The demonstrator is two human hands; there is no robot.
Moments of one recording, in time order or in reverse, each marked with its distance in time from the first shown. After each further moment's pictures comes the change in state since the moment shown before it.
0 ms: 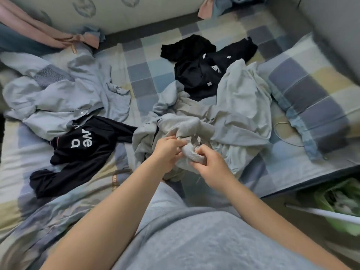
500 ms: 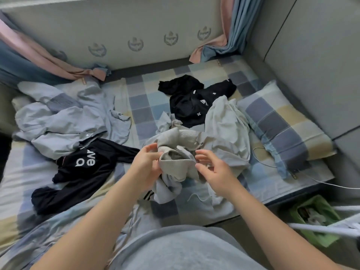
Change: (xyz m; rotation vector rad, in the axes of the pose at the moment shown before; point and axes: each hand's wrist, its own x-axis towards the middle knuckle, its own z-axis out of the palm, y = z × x) left_hand -0.131 0.059 -0.031 -0.266 -0.137 0.162; right_hand -0.065 -0.103 -0.060 0.034 0.046 -0.036
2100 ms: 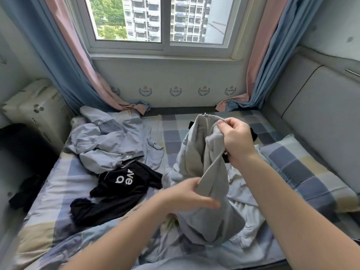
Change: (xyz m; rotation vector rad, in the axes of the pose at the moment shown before) left_hand -0.131 0.079 -0.122 1.211 -0.511 0.255; right_hand 0.017 -0.244 0.129 0.320 0.393 -0.197
